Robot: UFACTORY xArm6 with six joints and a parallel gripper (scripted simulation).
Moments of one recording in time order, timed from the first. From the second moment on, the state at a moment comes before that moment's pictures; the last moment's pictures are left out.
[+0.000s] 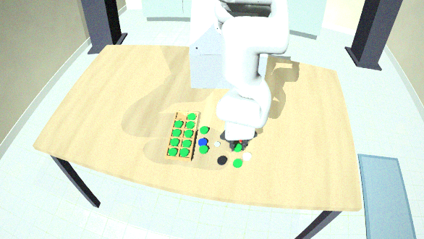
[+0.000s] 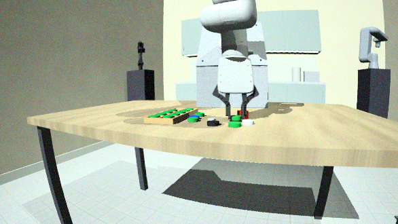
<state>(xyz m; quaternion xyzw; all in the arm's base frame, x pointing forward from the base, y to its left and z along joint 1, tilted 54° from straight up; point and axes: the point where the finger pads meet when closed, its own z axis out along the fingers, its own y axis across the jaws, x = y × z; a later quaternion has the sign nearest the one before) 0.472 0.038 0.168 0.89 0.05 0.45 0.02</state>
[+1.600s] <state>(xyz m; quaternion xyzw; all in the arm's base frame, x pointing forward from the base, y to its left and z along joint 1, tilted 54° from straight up) 0.349 -0.193 0.166 0.86 0.03 0.49 0.15</state>
